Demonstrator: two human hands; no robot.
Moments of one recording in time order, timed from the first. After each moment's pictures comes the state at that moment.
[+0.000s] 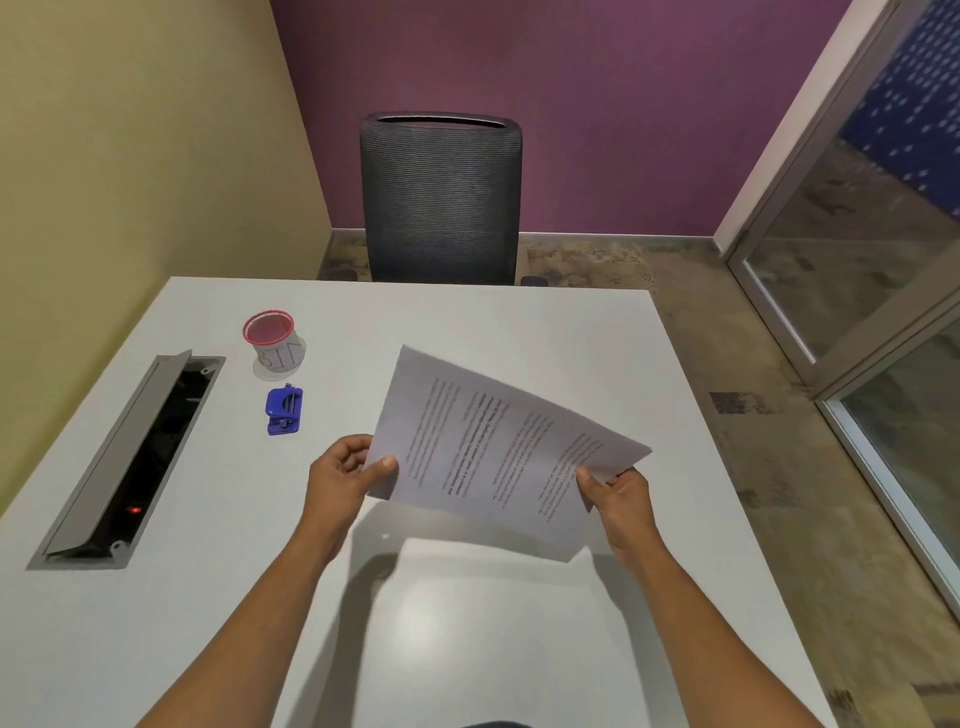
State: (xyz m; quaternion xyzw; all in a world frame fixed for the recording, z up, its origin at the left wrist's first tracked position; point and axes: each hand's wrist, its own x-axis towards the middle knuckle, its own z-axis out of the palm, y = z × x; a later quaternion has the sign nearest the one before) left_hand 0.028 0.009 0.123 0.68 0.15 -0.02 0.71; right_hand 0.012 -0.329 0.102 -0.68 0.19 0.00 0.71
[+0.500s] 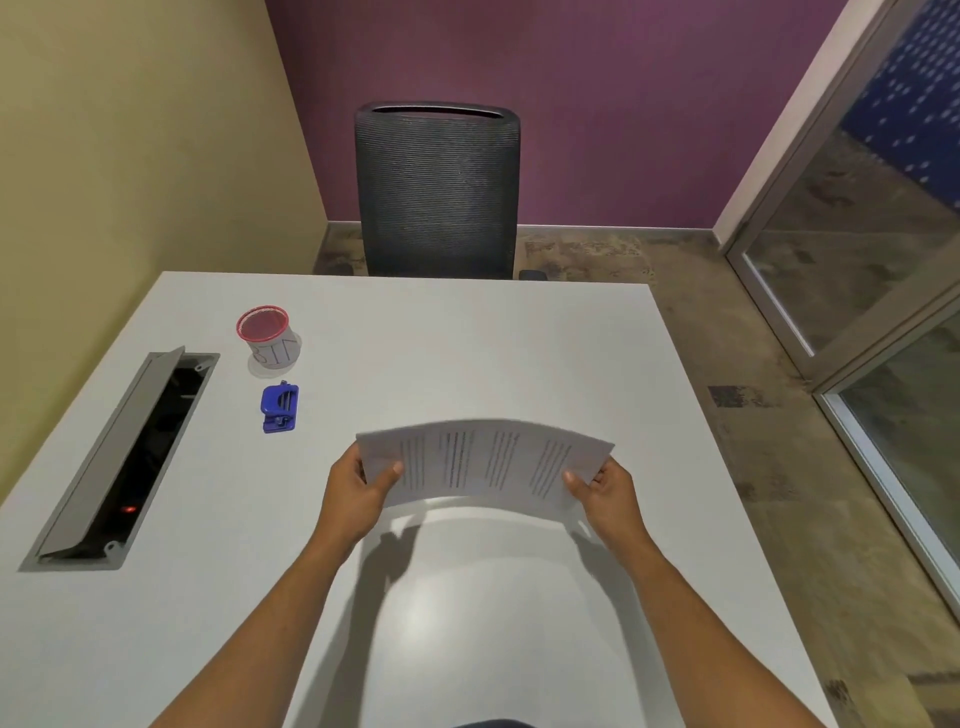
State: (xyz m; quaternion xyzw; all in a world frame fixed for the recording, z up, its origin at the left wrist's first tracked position) left_hand 0.028 -0.006 0.113 0.76 0.11 -0.02 0.64; right_hand 0.017 -0.323 0.099 -0.72 0.15 0.02 0.68
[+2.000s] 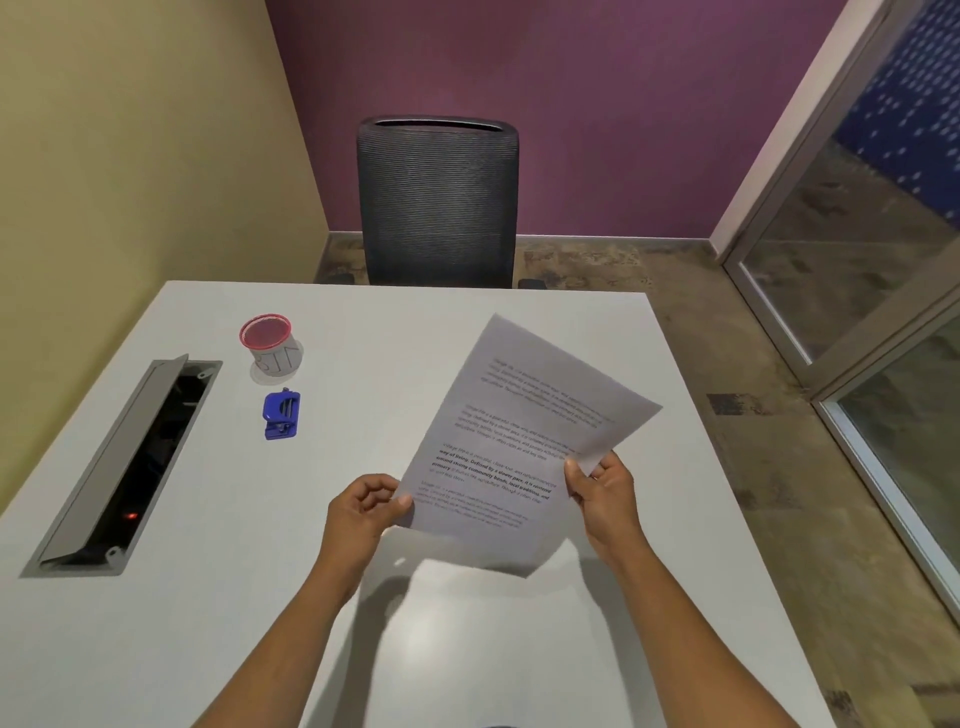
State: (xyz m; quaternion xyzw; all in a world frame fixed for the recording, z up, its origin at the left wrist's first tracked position) left_hand -0.001 -0.011 0.105 0.66 0.16 -0.07 0.73; right_hand 0.017 -0.303 0.122 -0.62 0.18 -0.02 0.76
